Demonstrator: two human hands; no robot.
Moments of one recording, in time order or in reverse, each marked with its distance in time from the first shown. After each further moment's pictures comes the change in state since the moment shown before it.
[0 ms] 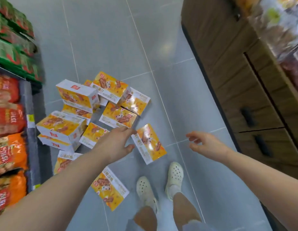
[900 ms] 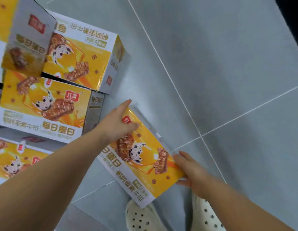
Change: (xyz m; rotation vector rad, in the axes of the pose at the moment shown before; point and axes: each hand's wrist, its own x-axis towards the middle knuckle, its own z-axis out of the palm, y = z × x) left_hand 0.388 -0.115 0.306 -0.485 -0.198 -0.217; right_hand 0.360 0.194 0.320 1.238 -0.162 0.775
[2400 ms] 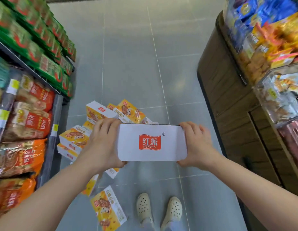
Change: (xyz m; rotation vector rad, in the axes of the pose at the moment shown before) left_hand -0.560 0.117 -0.262 0.430 0.752 0.158; right_hand -0.634 -0.112 0.062 -1.540 0.352 -1.241
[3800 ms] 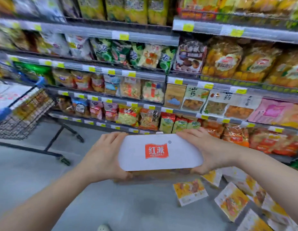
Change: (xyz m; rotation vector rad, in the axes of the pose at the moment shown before) left_hand -0.628 0.256 0.033 -0.331 0.527 -1.638; right_hand -0.369 -0.316 0.095 -1.011 -0.699 -2.025
